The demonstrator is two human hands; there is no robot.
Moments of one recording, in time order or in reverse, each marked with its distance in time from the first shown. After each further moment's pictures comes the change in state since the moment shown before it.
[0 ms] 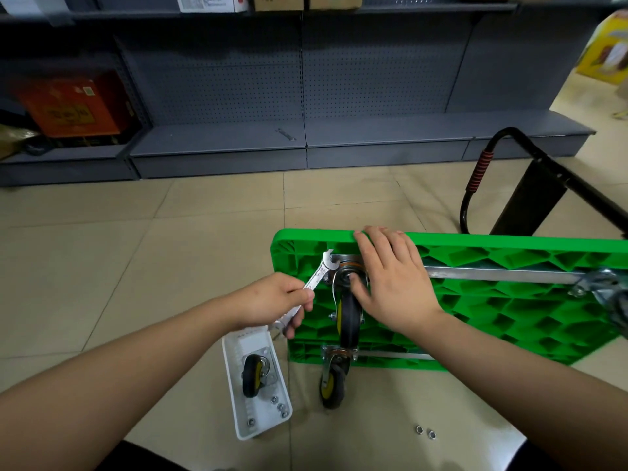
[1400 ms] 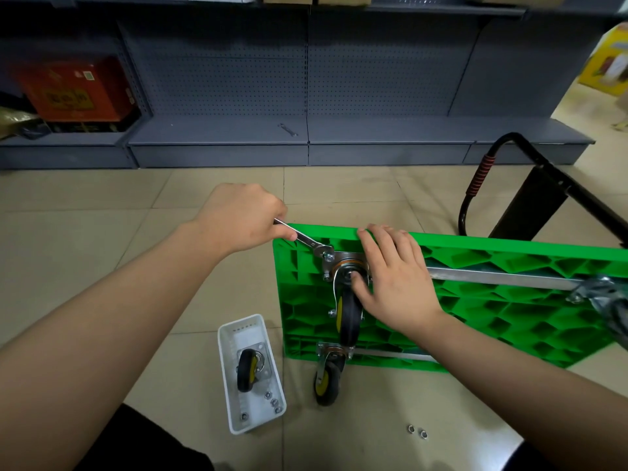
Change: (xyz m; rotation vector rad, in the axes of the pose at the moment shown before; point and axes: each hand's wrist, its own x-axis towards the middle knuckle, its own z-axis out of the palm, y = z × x) left_hand 0.001 0.061 -0.089 1.280 0.587 0.215; right_hand -0.001 0.001 0.002 0.017 0.025 -0.005
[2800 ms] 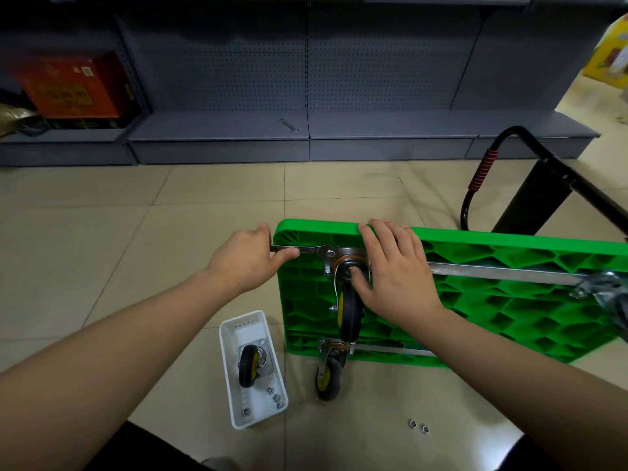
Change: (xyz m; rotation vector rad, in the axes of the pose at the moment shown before) left_hand -0.028 0.023 0.082 -0.380 -0.137 -0.344; right_hand 0.000 -0.002 0.004 -0.030 -0.020 0.043
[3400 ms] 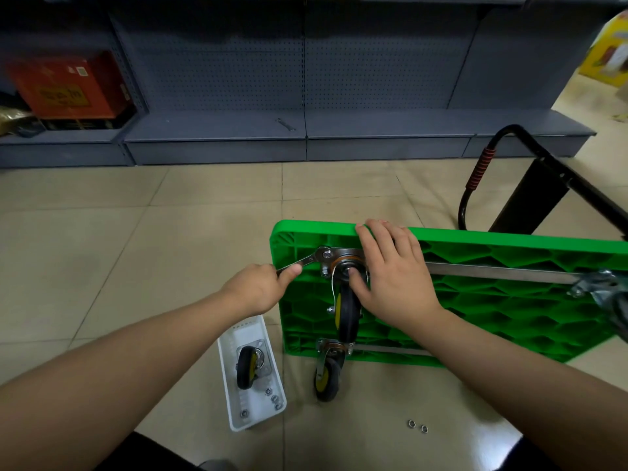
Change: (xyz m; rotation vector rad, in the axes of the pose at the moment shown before) left_hand -0.014 0.009 0.043 -0.125 -0.290 -0.033; right_hand -0.001 0.001 0.000 0.001 0.015 -0.009
